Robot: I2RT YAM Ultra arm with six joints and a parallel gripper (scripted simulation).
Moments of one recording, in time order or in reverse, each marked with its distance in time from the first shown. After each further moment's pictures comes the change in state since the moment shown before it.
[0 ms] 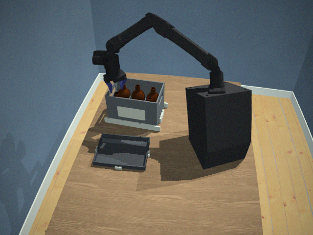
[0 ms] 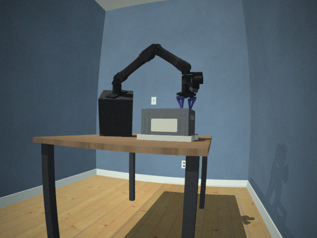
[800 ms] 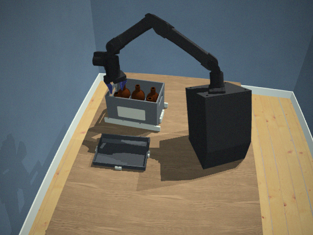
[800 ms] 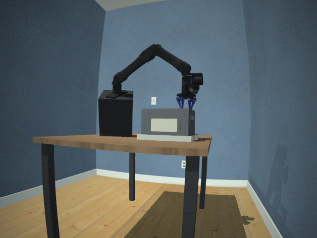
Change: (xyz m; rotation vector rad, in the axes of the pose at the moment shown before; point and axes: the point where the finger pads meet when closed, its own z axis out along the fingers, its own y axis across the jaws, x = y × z) arm 0.000 0.000 0.006 -0.001 -0.002 0.001
